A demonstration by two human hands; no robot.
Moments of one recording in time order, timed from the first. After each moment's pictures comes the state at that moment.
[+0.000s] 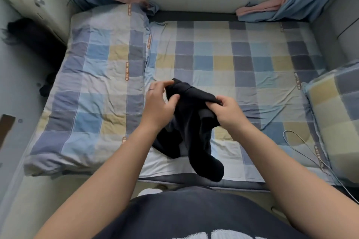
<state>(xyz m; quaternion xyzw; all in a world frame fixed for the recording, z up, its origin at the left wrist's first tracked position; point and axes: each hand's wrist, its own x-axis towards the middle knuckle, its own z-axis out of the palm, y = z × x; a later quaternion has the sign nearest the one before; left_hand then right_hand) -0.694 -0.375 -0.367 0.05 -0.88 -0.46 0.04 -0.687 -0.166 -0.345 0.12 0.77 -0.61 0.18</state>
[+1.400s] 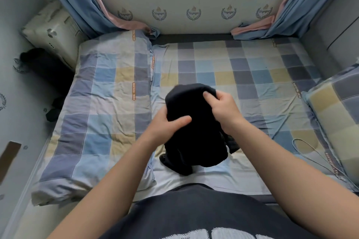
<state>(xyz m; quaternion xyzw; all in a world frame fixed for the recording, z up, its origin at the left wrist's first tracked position) -0.677 -0.434 -0.336 0.06 -0.76 -0.63 -0.17 -0.711 -0.243 -0.326 0.12 0.74 -0.66 0.09</state>
